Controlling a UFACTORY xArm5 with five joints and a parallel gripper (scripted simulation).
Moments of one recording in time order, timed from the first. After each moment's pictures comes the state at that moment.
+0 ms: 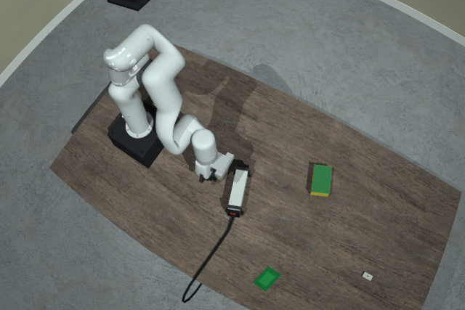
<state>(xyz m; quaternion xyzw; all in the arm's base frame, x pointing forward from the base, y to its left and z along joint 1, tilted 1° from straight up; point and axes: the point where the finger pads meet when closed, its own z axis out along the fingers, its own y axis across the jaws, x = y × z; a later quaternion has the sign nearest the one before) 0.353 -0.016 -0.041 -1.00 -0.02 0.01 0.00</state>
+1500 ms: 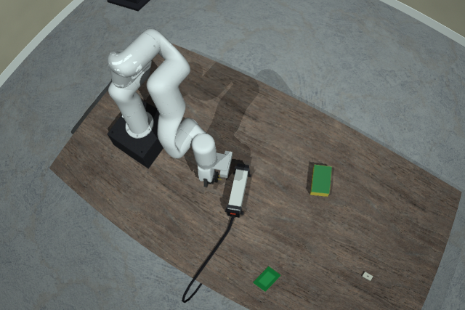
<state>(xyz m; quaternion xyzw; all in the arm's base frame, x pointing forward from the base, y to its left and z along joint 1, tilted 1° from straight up) 0.353 -0.020 -0.062 -0.99 -0.17 0.01 0.00</state>
